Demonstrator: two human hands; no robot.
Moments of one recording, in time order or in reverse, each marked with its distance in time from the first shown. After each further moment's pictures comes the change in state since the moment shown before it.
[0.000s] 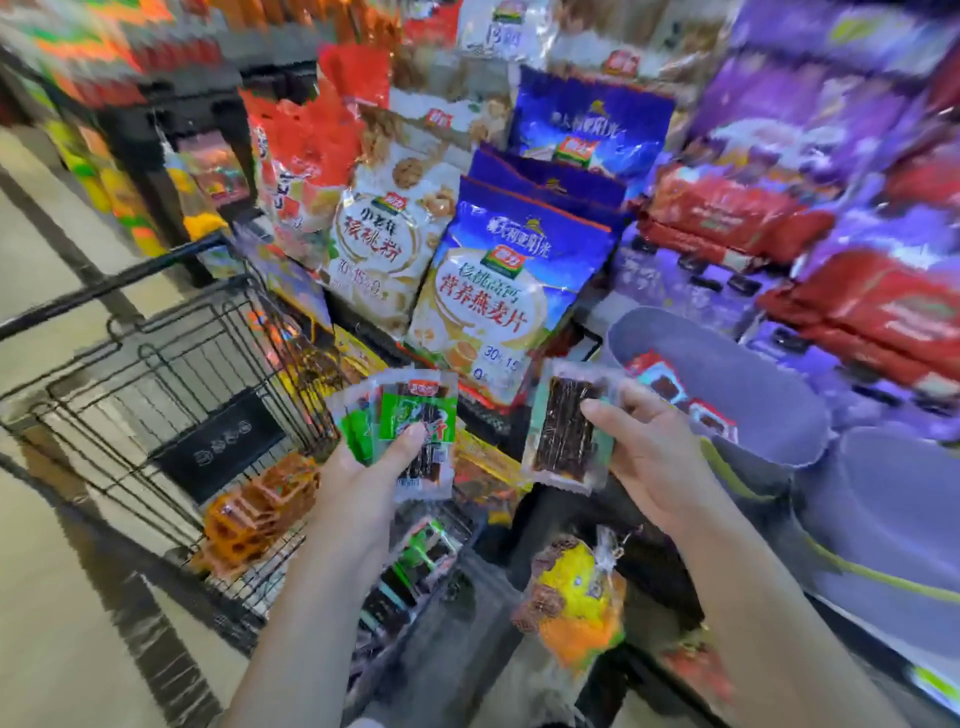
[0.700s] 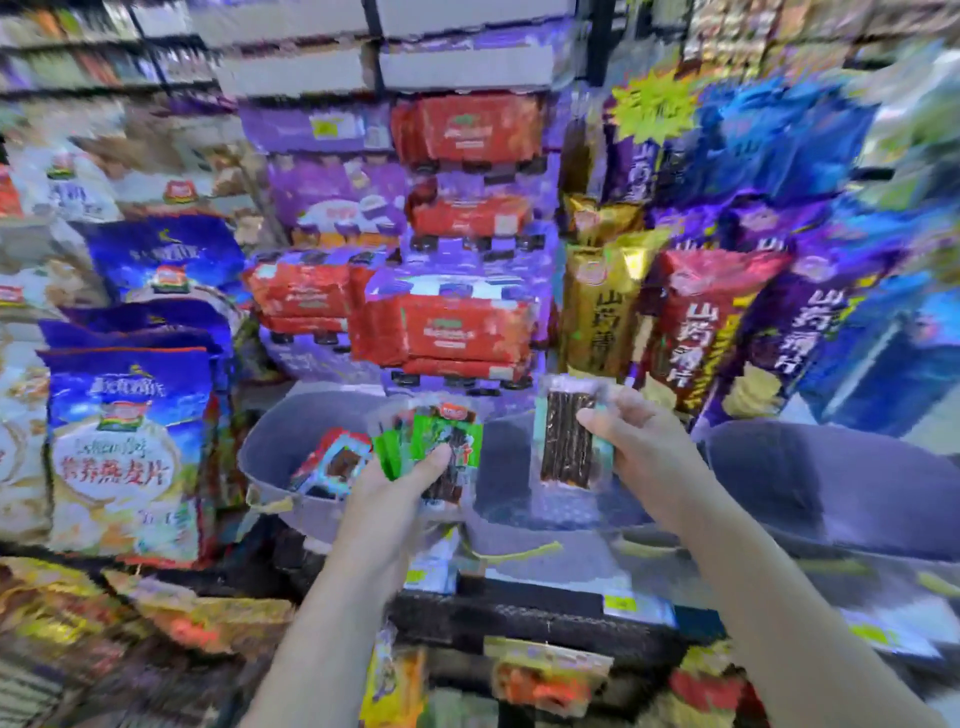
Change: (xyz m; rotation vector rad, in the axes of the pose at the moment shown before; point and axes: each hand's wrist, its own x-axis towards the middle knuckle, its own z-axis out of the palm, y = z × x) left_hand -0.096 -0.091 0.388 0.203 -0.604 -0.139; right_hand -0.148 -0.119 -0.366 -0.085 0.497 -0.225
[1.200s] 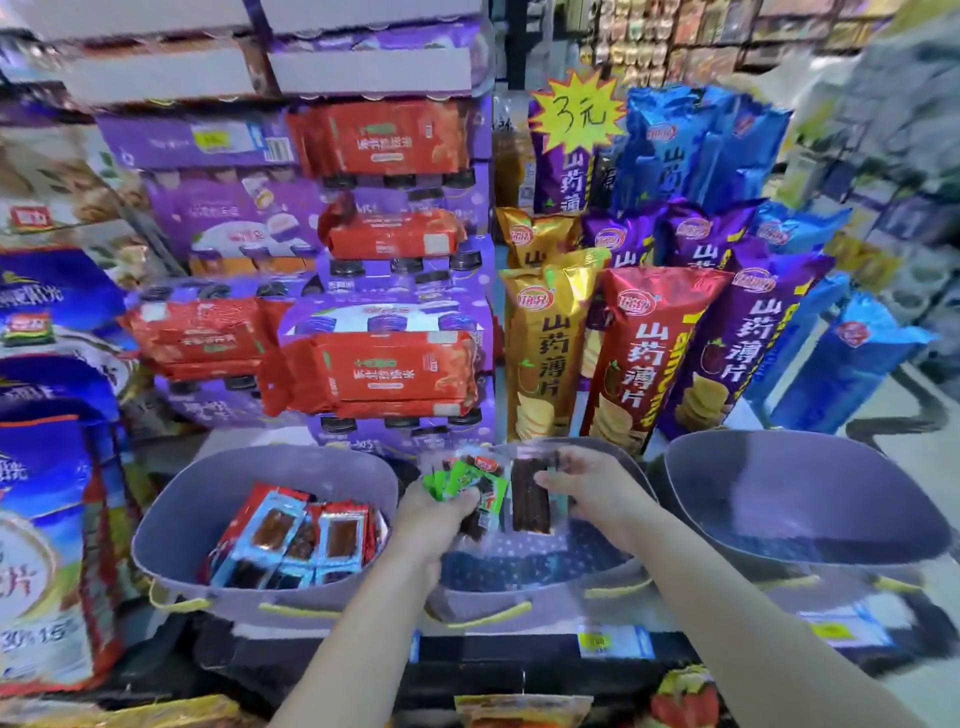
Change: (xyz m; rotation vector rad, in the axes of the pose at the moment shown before) left_hand 0.114 -0.059 0.071 0.295 0.002 -0.149; right_hand 0.050 0.054 -0.037 -0.219 0.150 0.379
